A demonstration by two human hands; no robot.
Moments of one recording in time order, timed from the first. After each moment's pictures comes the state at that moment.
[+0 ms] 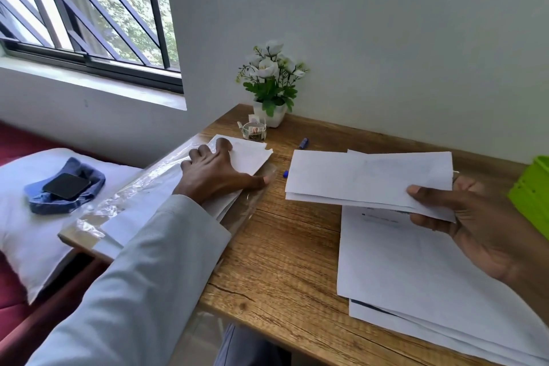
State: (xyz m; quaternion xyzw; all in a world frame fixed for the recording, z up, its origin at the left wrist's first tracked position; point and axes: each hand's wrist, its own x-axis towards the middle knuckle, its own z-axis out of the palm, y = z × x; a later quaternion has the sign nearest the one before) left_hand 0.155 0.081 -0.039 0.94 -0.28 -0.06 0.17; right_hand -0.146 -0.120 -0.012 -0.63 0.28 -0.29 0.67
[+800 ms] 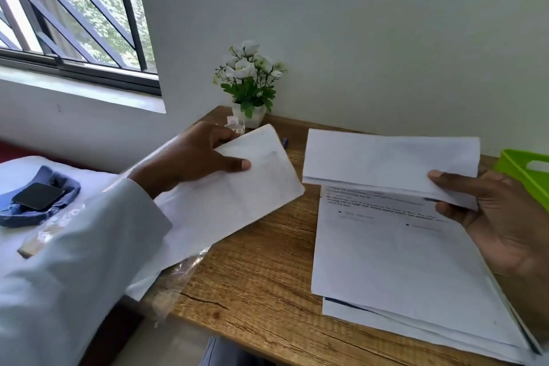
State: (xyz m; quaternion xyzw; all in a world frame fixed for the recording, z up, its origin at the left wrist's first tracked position) left_hand 0.141 0.083 0.010 0.79 -0.45 -0.13 0.39; right_hand -0.173 -0.142 0.001 -0.58 0.30 -0.38 0.65
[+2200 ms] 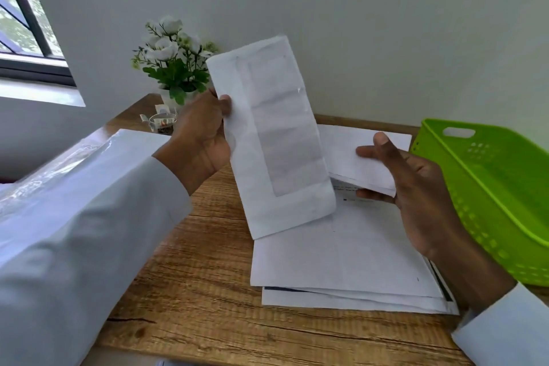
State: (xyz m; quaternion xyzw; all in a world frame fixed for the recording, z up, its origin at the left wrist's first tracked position) left_hand 0.066 -0.031 0.019 0.47 -0.17 -0.36 0.79; right_hand -0.179 -0.119 -0.014 -0.63 0.32 -0.43 0.55
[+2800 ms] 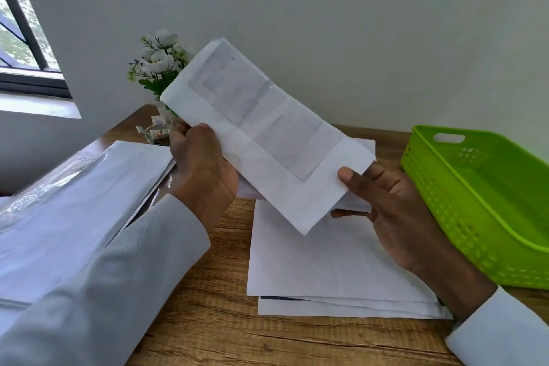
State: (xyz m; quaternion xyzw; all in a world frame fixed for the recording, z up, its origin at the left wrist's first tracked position) left_hand 0.039 -0.031 0.005 0.41 -0.02 -0.19 0.89; right_hand -0.178 -0.108 -0.023 -0.66 0.20 -0.37 0.62
